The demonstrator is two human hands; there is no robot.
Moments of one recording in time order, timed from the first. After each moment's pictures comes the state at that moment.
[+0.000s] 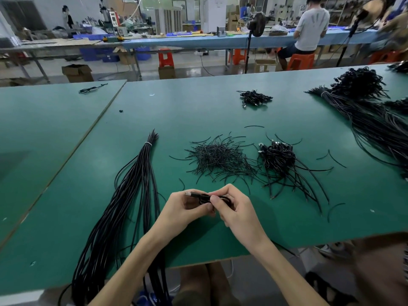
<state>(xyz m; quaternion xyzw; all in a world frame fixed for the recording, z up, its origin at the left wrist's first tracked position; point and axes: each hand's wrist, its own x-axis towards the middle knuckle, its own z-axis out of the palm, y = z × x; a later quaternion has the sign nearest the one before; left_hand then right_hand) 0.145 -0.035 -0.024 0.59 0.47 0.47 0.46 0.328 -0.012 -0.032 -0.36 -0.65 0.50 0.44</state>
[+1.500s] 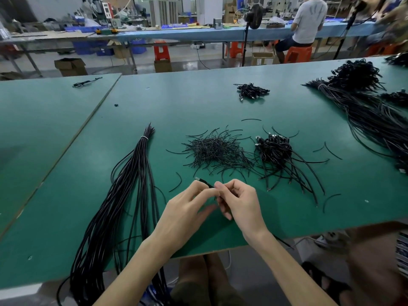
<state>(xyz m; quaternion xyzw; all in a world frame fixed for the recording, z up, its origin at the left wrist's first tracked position) 0.163 -0.051 -0.028 0.80 0.48 0.36 -0.04 0.329 -0.009 -0.035 -0.43 -0.55 0.53 0.49</state>
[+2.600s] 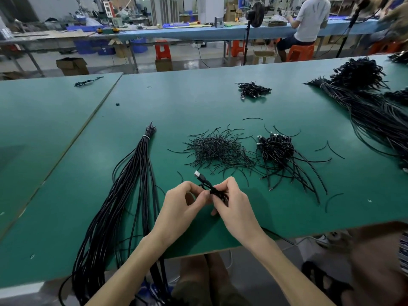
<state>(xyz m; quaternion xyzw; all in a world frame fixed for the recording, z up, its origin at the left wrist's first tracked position) 0.158 -0.047 -0.026 0.62 0.61 0.42 0.25 0.322 -0.021 -0.029 -0.45 -0.68 0.42 0.39</state>
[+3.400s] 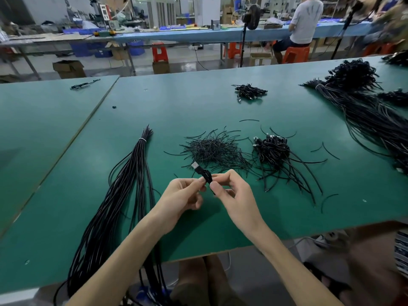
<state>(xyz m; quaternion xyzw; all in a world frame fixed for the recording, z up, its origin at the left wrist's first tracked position) 0.155 -0.018 -0.012 0.44 0.51 0.45 0.58 0.329 -0.008 -0.018 -0.39 -0.66 0.43 0.48</state>
